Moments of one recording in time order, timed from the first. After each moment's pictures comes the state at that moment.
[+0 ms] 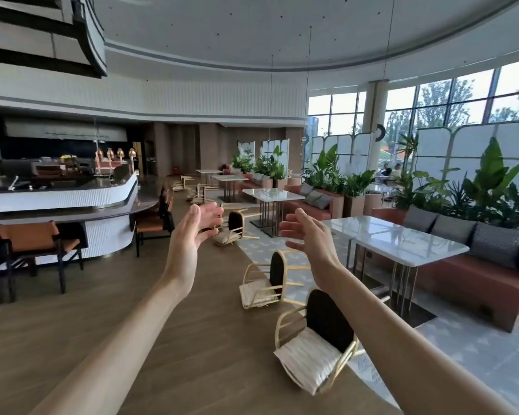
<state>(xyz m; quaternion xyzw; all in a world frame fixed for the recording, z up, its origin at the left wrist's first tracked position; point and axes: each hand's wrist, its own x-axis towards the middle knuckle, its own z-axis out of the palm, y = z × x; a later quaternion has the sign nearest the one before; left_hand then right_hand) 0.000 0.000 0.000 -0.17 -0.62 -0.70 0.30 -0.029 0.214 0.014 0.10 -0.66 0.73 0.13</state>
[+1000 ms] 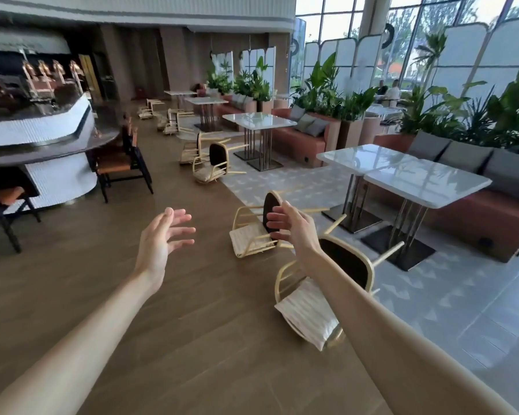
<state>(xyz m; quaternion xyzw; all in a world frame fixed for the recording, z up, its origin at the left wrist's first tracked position) -0.411 -0.127 -0.162 0.00 -0.67 -0.73 0.16 -0.440 0.129 -0.149 -0.03 -0.65 0.76 0.04</state>
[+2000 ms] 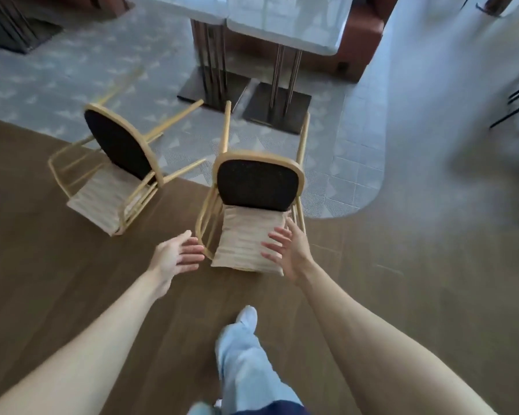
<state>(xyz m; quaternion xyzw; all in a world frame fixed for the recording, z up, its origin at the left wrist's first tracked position) -0.985 0.045 -0.463 0.06 -0.70 -0.56 -0.43 -0.827 0.244 -0.455 -0.51 -0.31 0.79 0.11</state>
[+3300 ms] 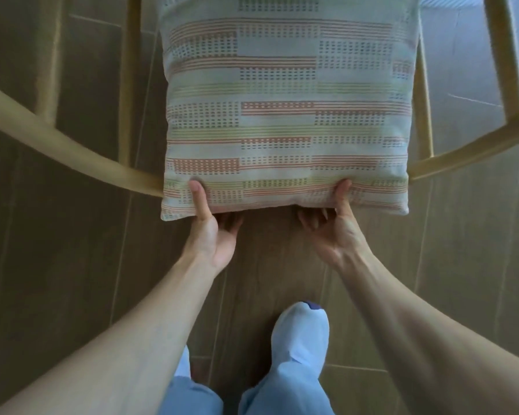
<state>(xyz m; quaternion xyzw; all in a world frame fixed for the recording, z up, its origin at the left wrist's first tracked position) -1.054 0.185 -1.257 0.27 -0.49 -0.67 -0.48 -0.904 0.308 -1.247 -0.57 -0.06 0.78 0.26</state>
